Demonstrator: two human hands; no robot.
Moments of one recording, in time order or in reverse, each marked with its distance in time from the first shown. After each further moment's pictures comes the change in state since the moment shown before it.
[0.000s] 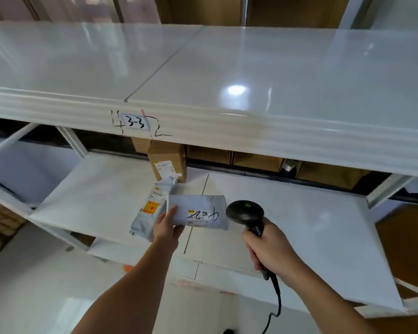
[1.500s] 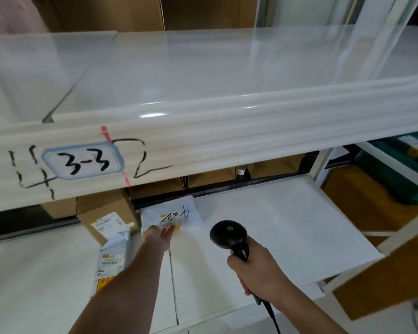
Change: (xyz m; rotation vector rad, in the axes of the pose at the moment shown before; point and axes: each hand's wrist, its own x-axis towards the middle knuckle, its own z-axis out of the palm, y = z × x) left_hand 0.167 0.006 0.112 -0.078 -0.098 -0.486; right_hand 0.064 0.019 0.075 0.141 0.353 0.148
